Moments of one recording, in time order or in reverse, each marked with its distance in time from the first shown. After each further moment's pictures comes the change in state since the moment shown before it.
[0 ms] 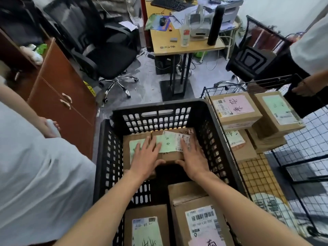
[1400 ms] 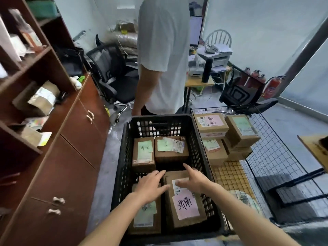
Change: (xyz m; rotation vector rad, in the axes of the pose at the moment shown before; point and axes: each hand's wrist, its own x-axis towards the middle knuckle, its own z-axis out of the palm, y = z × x) left_hand -0.190 0.095 -0.061 -0.371 -0.148 -0.119; right_hand -0.186 0.013 -0.078 0.339 -0.304 0.013
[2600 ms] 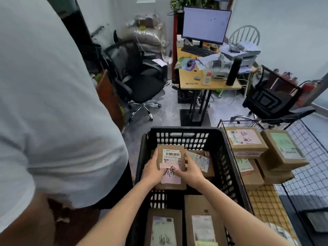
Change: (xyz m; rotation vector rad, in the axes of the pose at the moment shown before) left_hand 0.111 -0.083 -0.068 -0.492 0.310 -0.289; right_hand 0.118 -0.105 -0.001 0.341 0.147 -0.161
